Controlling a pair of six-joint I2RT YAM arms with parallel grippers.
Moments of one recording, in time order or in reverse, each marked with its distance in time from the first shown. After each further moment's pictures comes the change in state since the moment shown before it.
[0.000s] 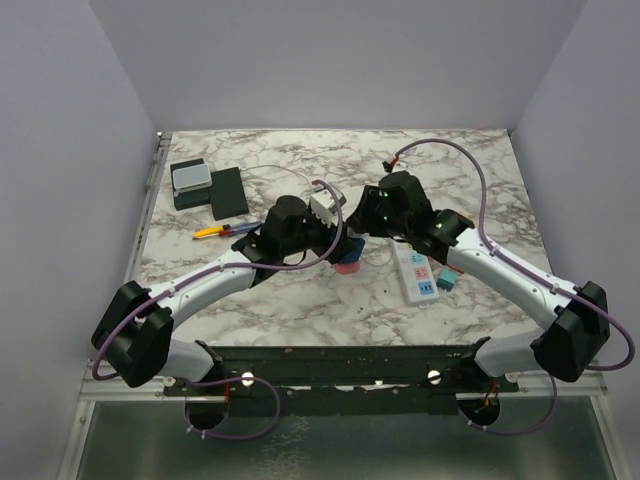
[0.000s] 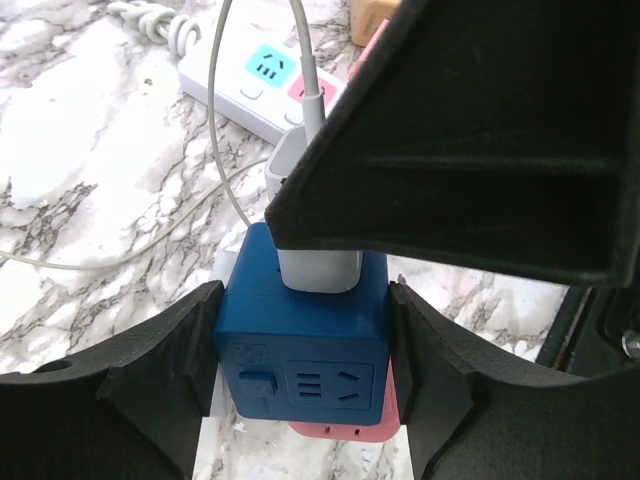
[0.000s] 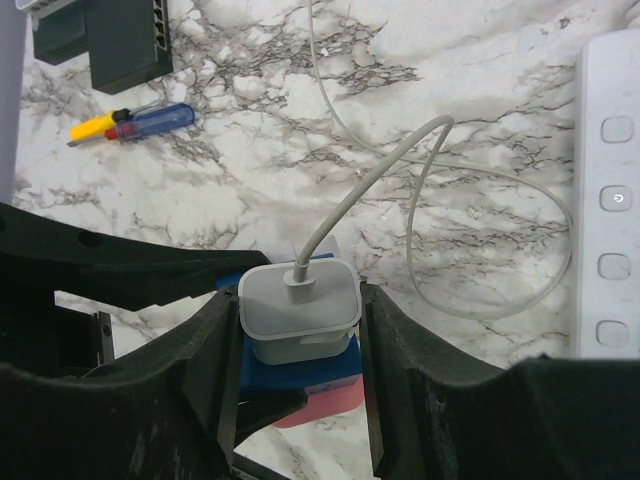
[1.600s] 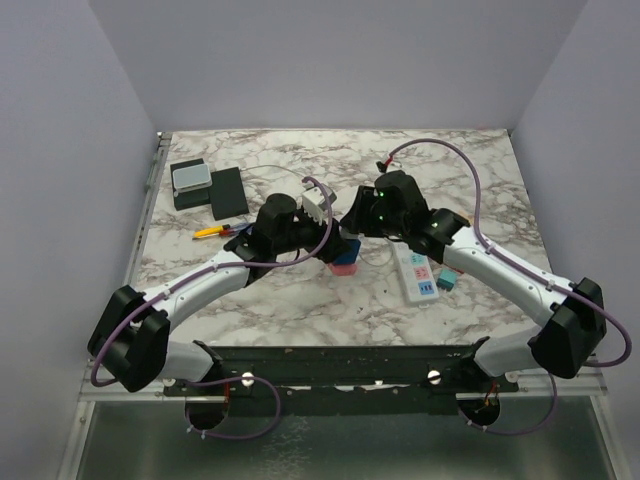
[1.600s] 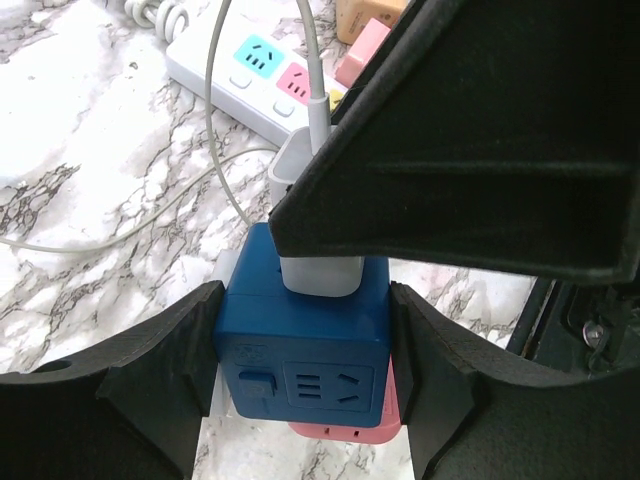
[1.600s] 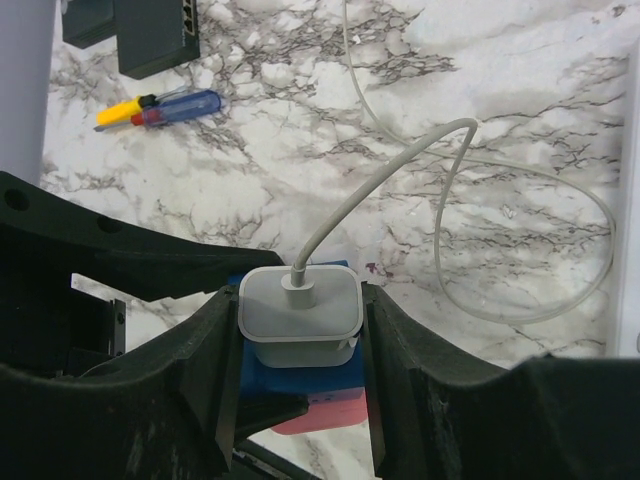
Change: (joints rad) left arm 0.057 -0.028 -0.025 0.004 0.071 -0.051; right arm 0.005 0.026 0.014 0.014 -0.055 0.008
